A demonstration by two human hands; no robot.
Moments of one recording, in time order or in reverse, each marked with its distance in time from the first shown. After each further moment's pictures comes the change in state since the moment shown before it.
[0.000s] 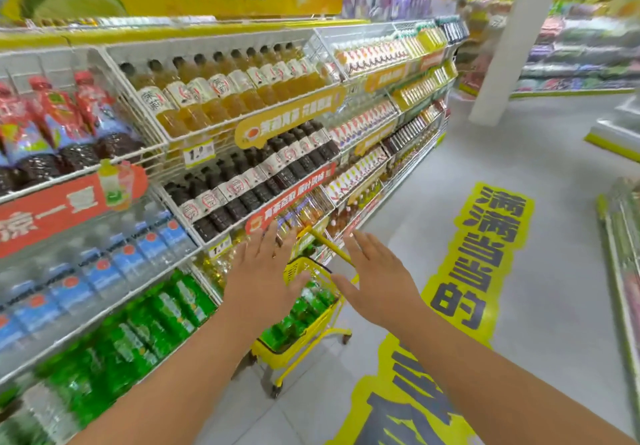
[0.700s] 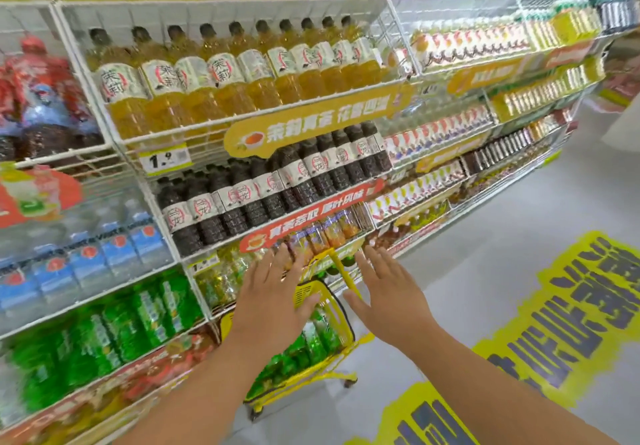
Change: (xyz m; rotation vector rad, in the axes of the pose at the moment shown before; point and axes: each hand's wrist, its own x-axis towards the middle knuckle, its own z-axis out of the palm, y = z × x) left_hand 0.207 0.056 0.110 -0.013 -0.087 -0.314; right_hand 0.255 0.177 0.077 -0.006 -0.184 -0.275
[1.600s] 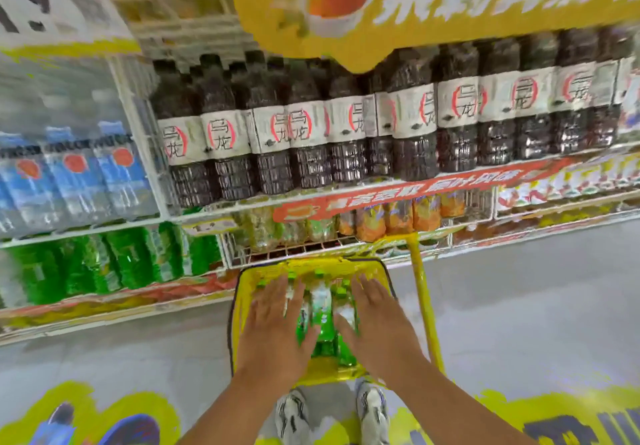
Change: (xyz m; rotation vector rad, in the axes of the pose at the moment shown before) left_hand 0.099 -0.085 0.246 -0.204 -0.370 -0.552; right_hand 0.218 -0.006 0.257 0.088 -0.491 -0.226
